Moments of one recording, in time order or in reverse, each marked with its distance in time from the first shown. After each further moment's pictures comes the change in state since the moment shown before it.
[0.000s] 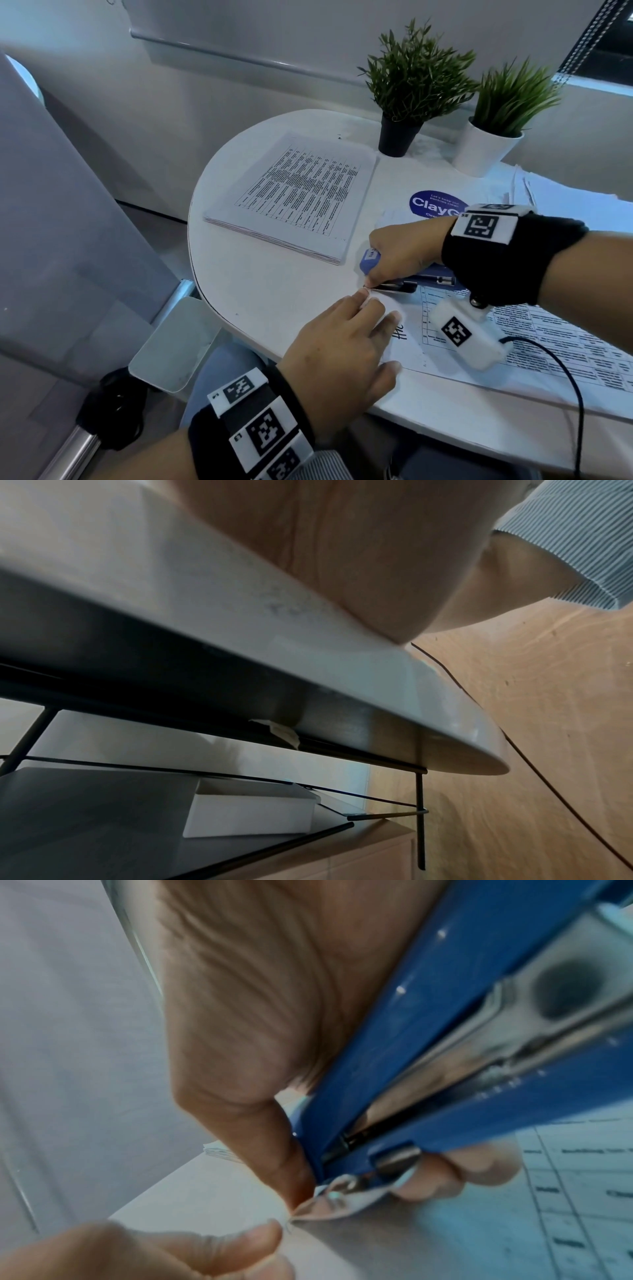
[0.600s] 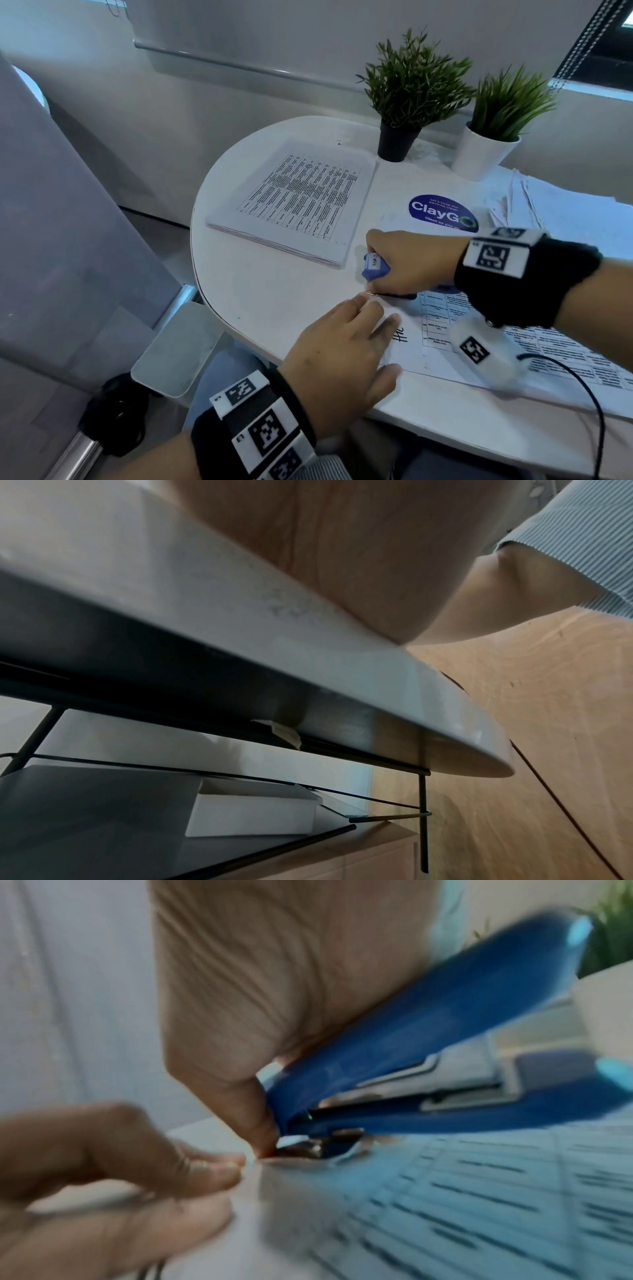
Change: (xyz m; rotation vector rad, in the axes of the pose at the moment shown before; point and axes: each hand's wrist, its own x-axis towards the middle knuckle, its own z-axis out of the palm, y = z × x) left_hand 0.000 -0.001 0.000 0.032 0.011 0.016; right_hand -0.011 0.011 0.016 0.112 0.168 -0.153
